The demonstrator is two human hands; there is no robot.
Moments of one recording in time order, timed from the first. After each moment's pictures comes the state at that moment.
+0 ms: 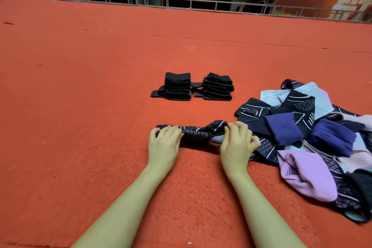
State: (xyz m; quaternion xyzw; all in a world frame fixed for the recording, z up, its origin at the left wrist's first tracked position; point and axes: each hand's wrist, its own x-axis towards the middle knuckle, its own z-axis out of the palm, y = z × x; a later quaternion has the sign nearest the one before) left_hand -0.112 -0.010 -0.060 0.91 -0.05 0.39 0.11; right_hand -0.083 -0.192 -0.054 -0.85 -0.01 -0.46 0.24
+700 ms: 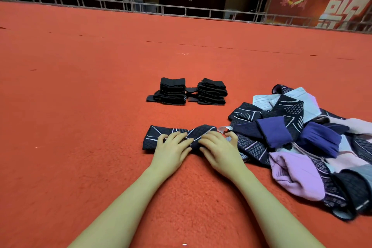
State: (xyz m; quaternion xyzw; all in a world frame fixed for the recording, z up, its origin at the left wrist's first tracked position) left_hand -0.104 -0.023 -0.068 0.94 -0.14 0.29 0.06; right_hand -0.082 -0.214 -0.050 -0.87 -0.33 -0.36 0.08
